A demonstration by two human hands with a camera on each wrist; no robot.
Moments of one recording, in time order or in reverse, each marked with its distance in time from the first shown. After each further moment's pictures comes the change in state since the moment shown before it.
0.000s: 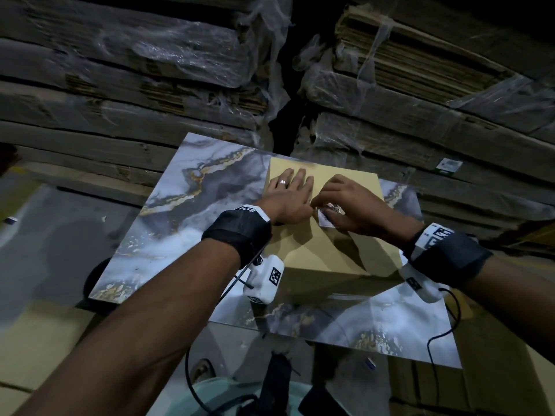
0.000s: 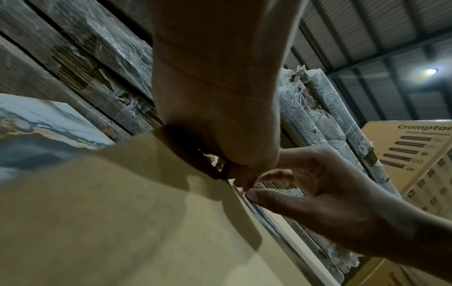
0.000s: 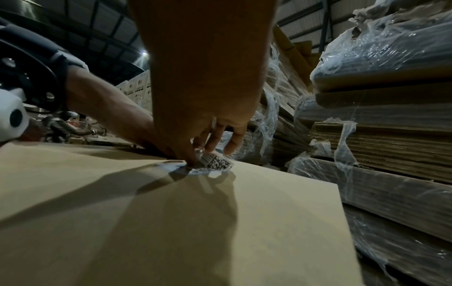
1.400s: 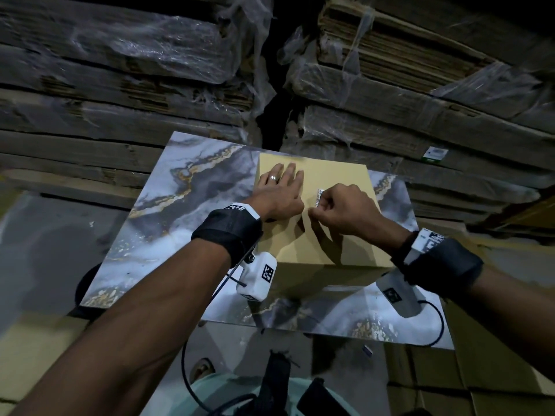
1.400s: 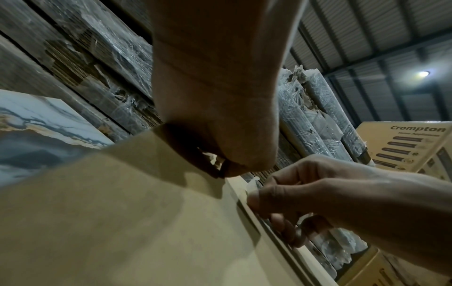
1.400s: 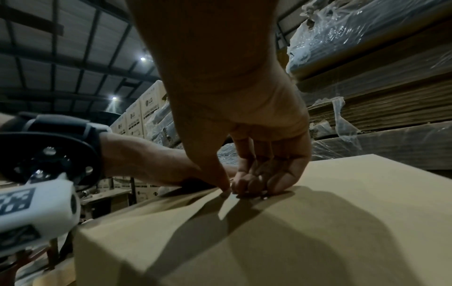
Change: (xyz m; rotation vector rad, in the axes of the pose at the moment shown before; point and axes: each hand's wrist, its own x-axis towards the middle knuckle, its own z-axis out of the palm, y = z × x) left_hand 0.000 0.000 0.001 0.006 0.002 0.002; right_hand -0.006 -0.034 0.004 0.203 -0.013 0.678
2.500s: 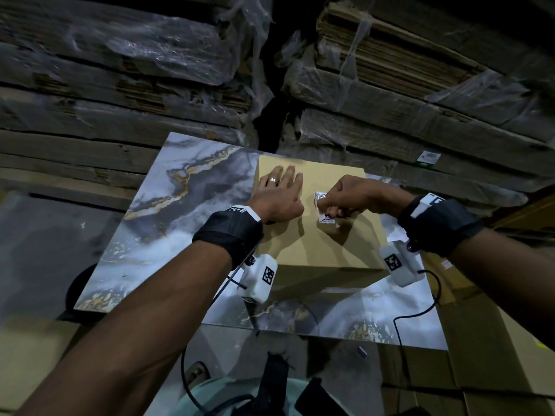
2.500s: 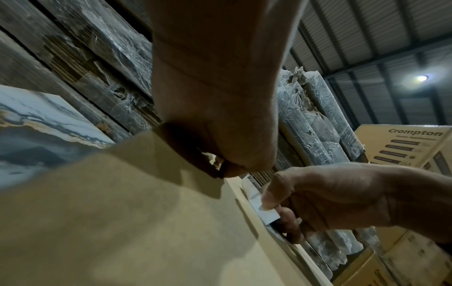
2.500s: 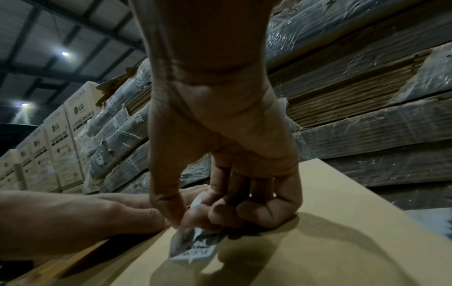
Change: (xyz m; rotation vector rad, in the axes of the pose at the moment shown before) left_hand 0.004 -0.005 0.005 -0.003 0.031 0.031; right_hand 0.034 0.009 -0.040 0.356 -0.450 0.317
